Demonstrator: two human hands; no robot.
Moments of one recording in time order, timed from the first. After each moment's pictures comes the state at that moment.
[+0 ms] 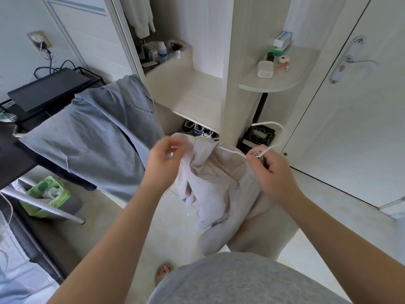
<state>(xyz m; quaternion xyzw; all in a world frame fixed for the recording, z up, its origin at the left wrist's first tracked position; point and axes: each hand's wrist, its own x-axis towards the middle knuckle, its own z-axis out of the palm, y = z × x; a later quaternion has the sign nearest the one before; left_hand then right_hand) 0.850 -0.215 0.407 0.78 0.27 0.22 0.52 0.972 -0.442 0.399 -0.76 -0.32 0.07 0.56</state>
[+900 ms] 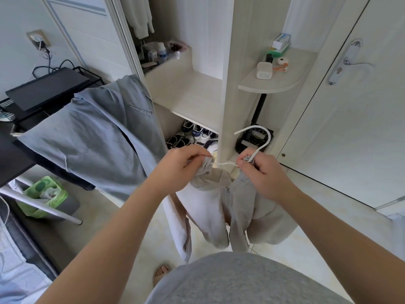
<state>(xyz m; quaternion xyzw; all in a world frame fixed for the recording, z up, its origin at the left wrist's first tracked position) 0.850 -0.231 0.427 0.92 0.07 0.12 0.38 0.970 -0.437 0.407 -0.76 -0.37 0.15 0.51</state>
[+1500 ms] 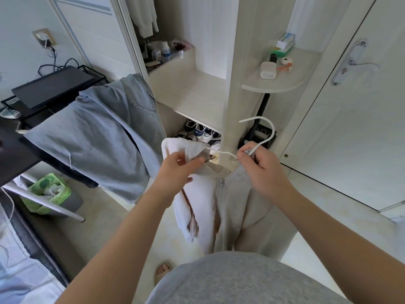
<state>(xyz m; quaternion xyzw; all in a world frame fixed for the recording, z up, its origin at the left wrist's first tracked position) 0.840 -0.240 0.408 0.67 0.35 0.07 0.65 0.956 -0.423 0.416 -0.75 -0.32 0.13 0.57</state>
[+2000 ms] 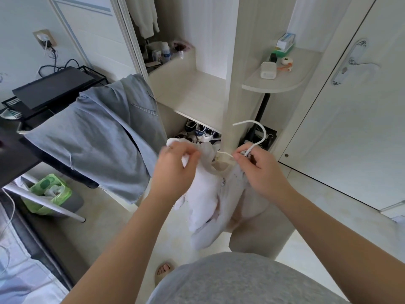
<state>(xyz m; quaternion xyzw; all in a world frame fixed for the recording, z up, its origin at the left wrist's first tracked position) 0.837 -0.248 0.421 0.89 0.23 0.23 0.33 0.961 -0.420 0.408 -0.75 -0.32 0.13 0.56</state>
